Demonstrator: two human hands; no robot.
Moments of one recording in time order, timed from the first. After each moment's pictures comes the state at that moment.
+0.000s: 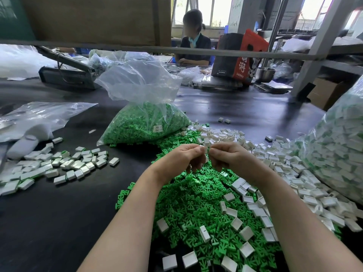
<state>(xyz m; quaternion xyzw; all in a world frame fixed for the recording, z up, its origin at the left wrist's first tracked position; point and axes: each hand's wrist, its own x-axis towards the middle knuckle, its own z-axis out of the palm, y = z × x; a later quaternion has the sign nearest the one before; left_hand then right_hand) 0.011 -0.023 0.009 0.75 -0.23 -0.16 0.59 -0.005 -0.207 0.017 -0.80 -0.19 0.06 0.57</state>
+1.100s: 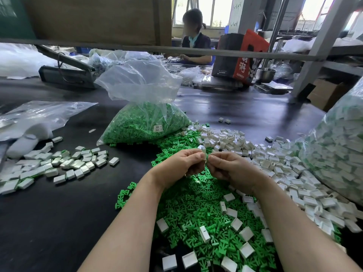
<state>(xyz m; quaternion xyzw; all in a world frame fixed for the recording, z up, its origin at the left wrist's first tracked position) 0.014 -0.024 -0.011 0.72 -0.23 -0.18 0.63 -0.007 -0.208 -0.007 -0.71 -0.18 0.15 0.66</state>
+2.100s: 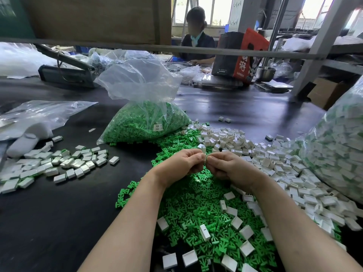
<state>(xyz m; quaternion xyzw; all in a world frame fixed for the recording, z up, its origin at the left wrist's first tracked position) 0.014 -0.028 -0.010 0.74 -0.22 -0.18 0.60 -0.005 -0.206 -0.008 -0.75 -0.17 0.17 0.62</state>
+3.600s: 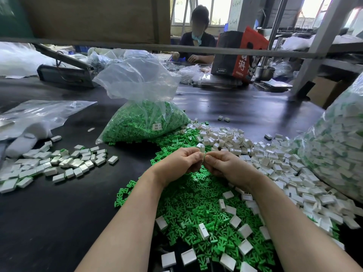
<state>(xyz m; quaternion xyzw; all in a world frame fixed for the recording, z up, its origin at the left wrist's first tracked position) 0.015 -0.023 -0.008 0.78 -0.21 -0.17 0.57 -0.005 -0.203 -0.007 -0.81 -0.17 0.12 0.55</state>
